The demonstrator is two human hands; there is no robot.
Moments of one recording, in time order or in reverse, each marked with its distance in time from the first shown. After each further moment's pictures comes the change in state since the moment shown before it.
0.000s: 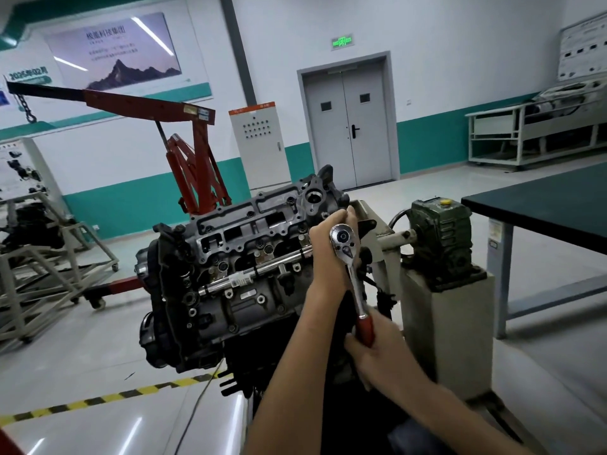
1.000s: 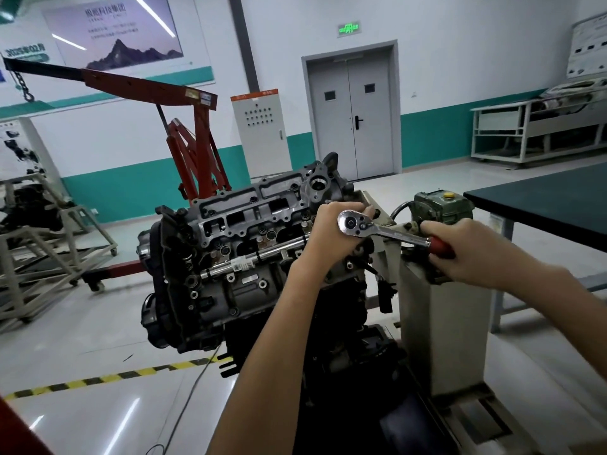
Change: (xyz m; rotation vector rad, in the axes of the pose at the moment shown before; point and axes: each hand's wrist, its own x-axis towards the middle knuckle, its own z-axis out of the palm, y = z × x) left_hand 0.014 0.003 -0.022 0.226 -0.355 0.024; right_hand 0.060 -0.036 -0.139 -0.997 -0.097 -0.366
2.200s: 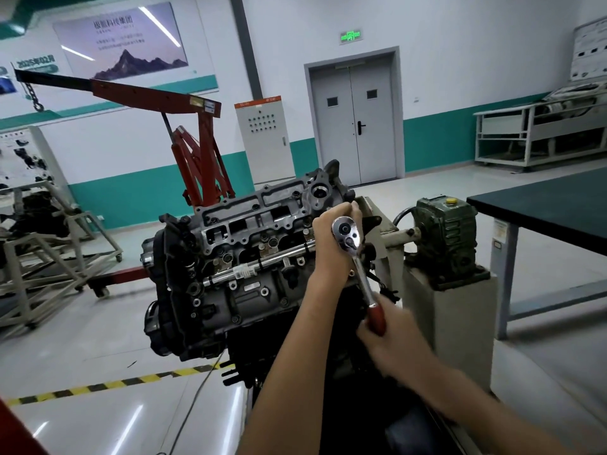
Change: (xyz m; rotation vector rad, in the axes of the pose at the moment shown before) left_hand 0.001 -0.005 0.022 -0.182 0.315 -0.070; right_hand -0.030 -0.107 0.086 0.820 0.114 0.333
